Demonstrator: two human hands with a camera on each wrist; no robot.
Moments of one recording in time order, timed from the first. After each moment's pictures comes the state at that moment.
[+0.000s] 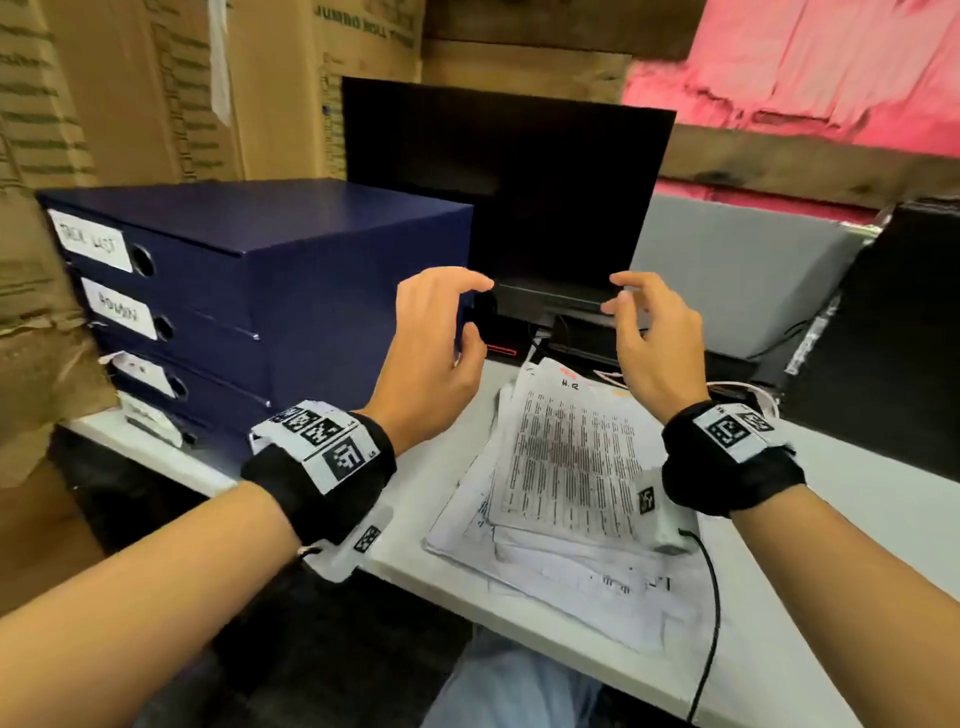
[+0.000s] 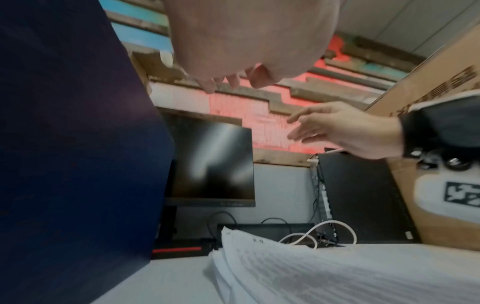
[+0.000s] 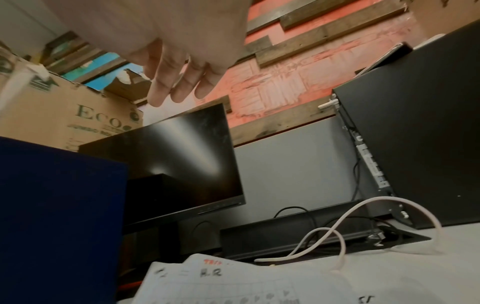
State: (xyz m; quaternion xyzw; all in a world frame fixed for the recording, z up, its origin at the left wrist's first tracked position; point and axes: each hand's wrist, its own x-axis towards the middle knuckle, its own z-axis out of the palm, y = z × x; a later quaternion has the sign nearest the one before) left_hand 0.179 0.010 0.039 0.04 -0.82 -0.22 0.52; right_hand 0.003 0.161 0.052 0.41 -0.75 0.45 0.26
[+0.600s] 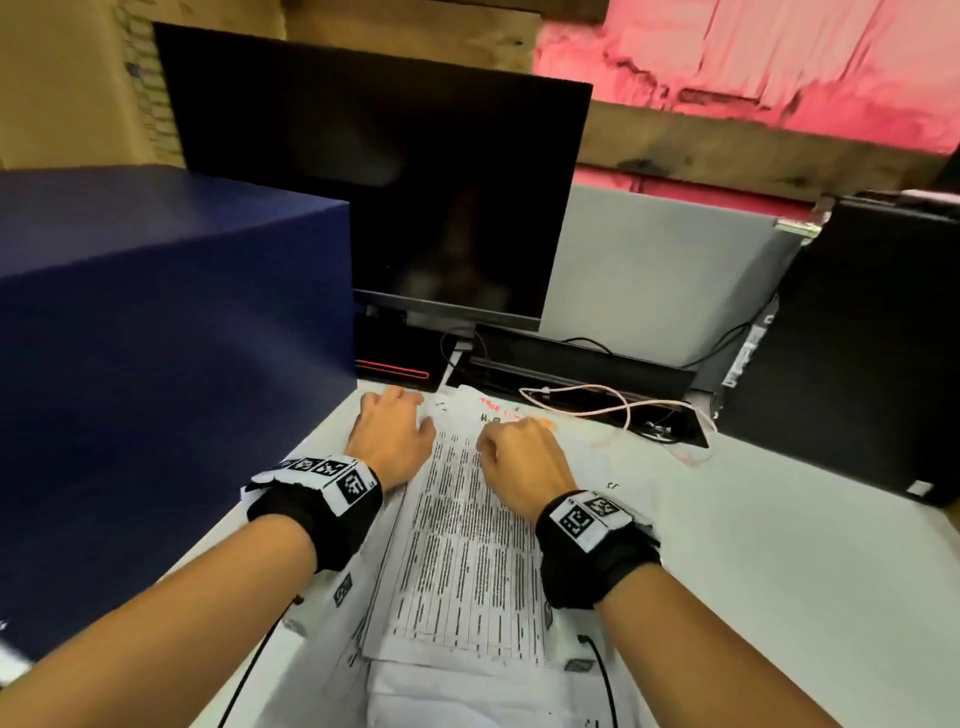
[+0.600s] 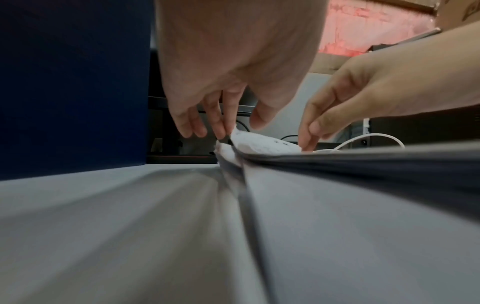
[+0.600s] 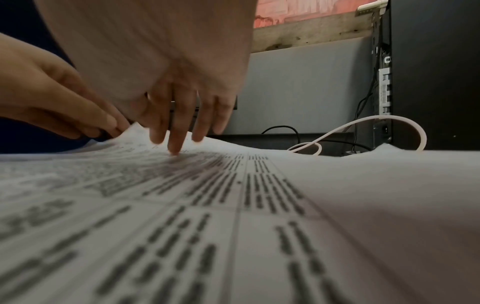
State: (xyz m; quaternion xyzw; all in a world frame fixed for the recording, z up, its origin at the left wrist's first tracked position) left_hand 0.005 -0.029 -0.053 0.26 -0.93 -0.20 0.15; right_hand -0.065 0.123 -0.049 0.42 -0.90 0.11 0.08
